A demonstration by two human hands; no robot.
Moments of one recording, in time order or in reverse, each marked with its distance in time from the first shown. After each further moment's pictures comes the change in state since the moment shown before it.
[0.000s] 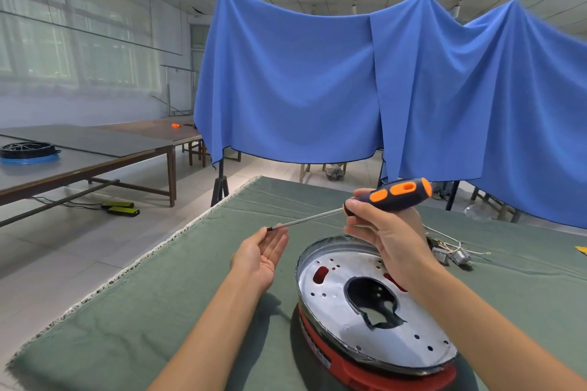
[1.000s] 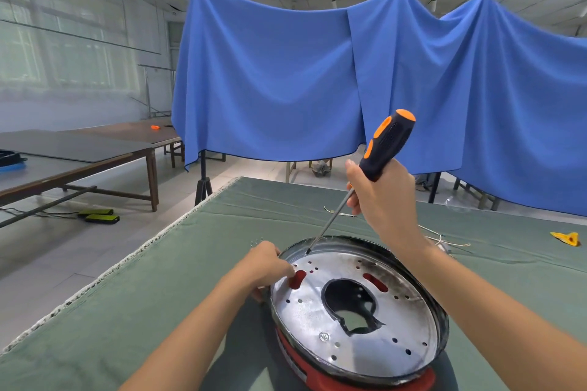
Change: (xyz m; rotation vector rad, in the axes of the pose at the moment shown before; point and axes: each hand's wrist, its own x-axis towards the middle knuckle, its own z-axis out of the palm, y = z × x) left_hand 0.024 -0.027 0.016 1.857 -0.195 0.042; right_hand 0.040 -0.018 -0.013 -0.630 0.254 -0.480
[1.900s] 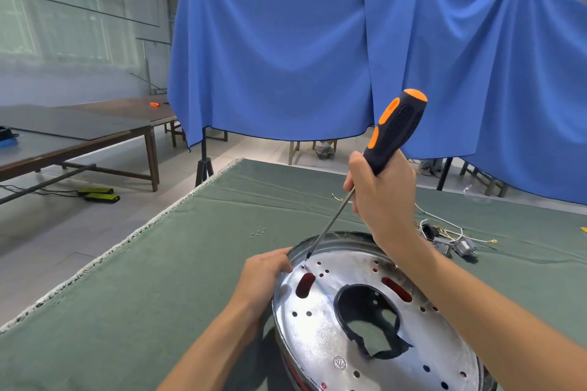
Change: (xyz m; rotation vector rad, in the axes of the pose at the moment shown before) left_hand -0.016 -0.014 0.026 -0.919 0.069 0.122; right_hand 0.007 0.028 0.045 0.159 0.014 -0.007
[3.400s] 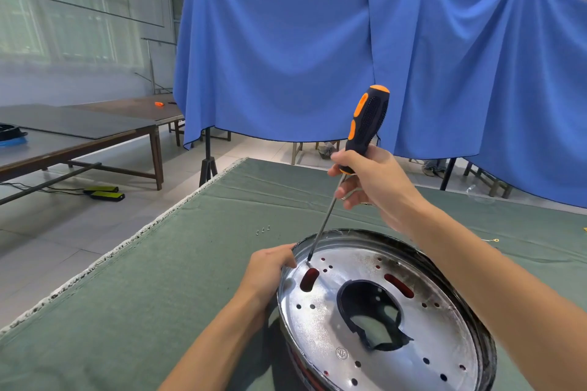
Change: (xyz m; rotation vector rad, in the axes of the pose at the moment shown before) left_hand -0.006 0.008 0.003 -0.005 0.068 -0.026; right_hand 0.017 -0.018 -0.005 0.175 -0.443 0.428
